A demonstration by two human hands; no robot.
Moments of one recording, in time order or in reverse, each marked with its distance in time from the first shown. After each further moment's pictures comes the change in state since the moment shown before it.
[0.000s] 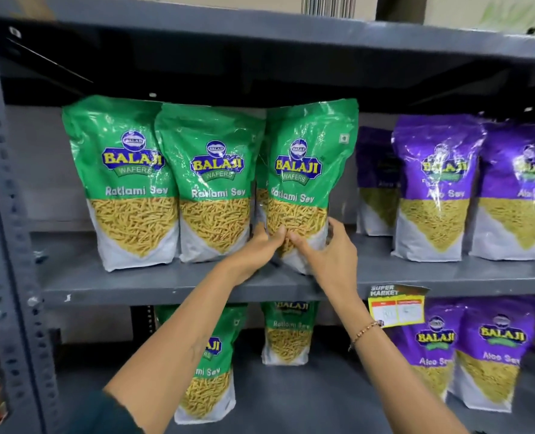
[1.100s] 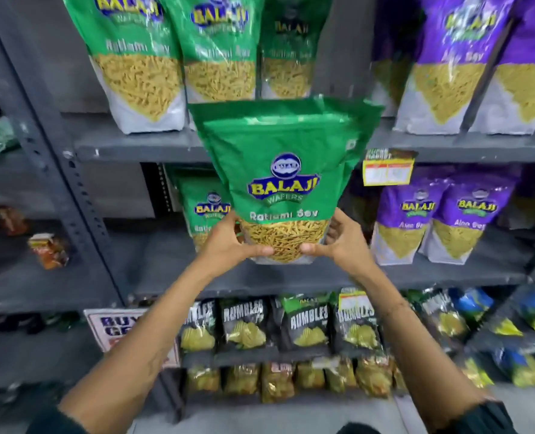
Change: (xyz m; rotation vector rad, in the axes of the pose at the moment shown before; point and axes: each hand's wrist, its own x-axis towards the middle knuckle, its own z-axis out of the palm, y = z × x) left_hand -0.195 -0.125 0.033 0.093 0.135 -0.069; right_hand -0.174 0.054 -0.070 0.330 -0.553 0.293
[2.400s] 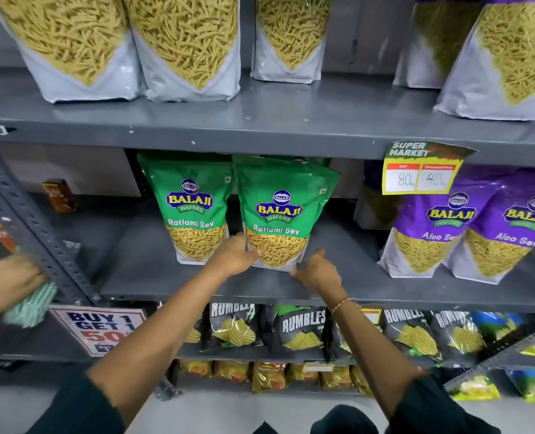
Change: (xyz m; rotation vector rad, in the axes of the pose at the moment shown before) left_hand 0.112 -0.077 0.077 0.419 -0.144 -0.332; right_hand 0.091 0.165 0.008 -0.765 -0.155 0.621
